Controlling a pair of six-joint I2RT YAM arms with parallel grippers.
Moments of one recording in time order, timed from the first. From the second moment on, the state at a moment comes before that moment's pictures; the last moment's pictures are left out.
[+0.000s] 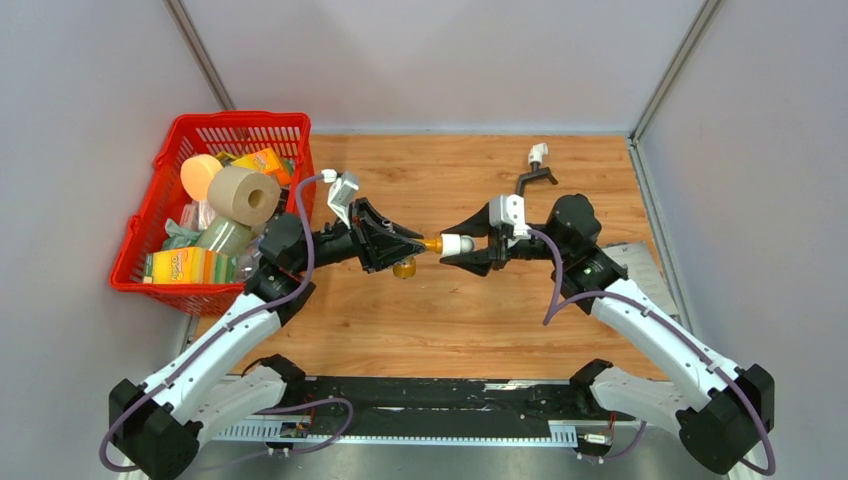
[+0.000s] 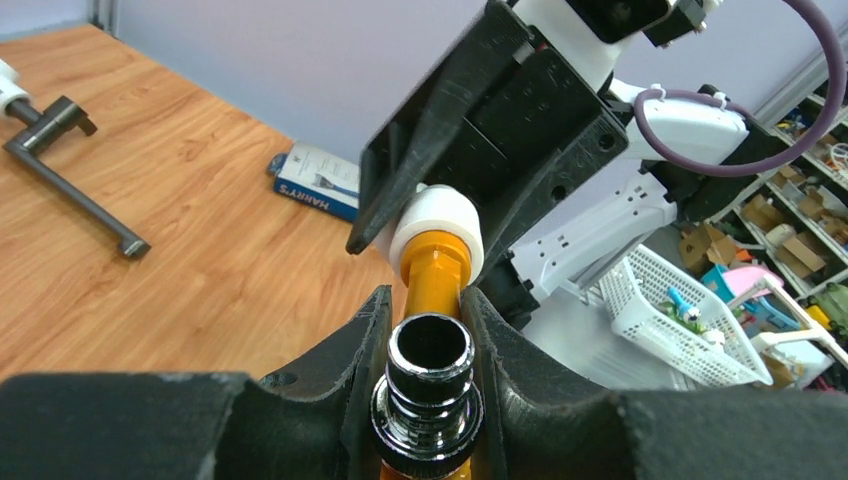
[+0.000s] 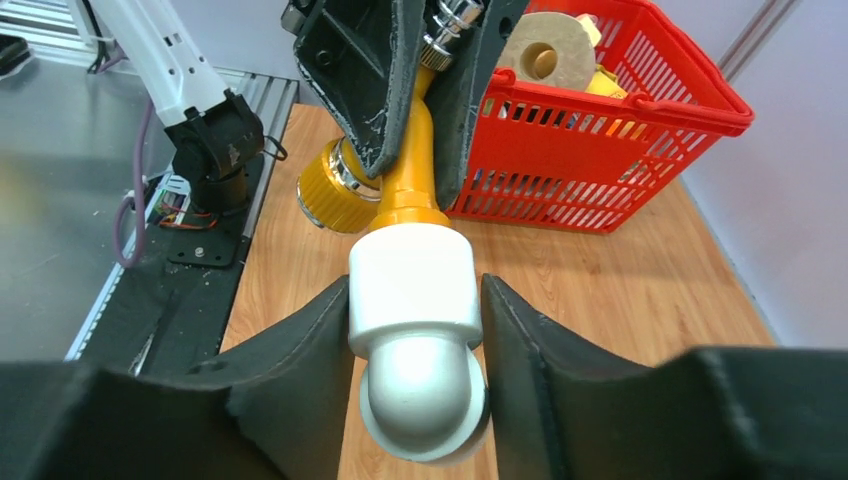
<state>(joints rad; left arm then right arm) -0.56 0.91 0.73 0.41 0.75 -0.65 0.60 1.03 0.86 0.23 -0.95 -0.18</state>
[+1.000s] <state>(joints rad) -0.62 0.72 0.65 0.20 0.62 0.26 0.55 1.12 0.89 0.29 -0.95 0.37</state>
